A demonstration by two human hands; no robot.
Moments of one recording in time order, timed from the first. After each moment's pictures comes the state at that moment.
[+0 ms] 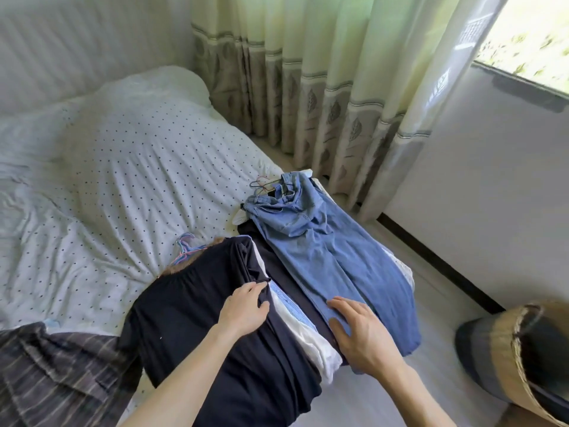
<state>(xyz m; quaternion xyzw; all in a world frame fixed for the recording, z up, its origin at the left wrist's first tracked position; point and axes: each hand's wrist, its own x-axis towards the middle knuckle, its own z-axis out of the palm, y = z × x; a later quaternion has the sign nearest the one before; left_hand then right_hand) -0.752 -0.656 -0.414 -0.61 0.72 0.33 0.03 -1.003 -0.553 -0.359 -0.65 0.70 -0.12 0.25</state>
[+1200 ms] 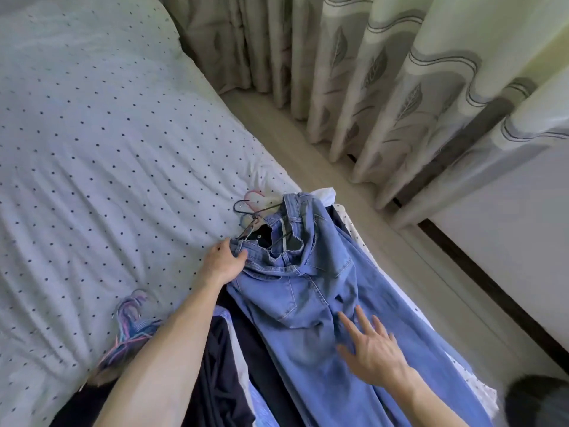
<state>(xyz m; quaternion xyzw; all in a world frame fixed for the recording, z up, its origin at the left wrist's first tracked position) -0.788 -1.109 -0.601 -0.76 0.53 0.37 0.04 -1.090 -0.918 -0.576 -0.61 0.68 0.19 0.37</state>
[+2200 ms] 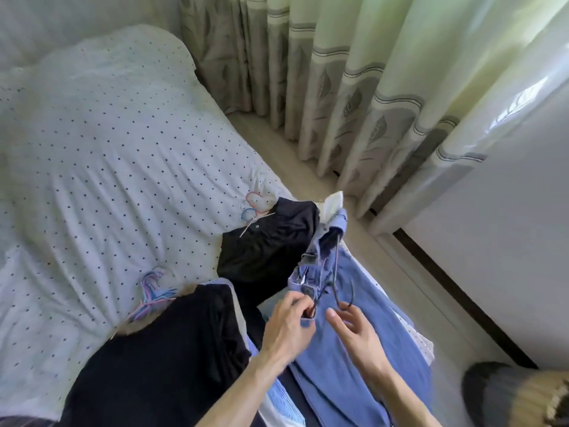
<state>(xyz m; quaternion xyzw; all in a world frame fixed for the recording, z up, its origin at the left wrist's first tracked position) -0.904 -0.860 -0.474 -0.59 0.71 0.35 -0.16 -1.063 -0.823 -0.408 -0.32 0.72 -0.27 0.56</state>
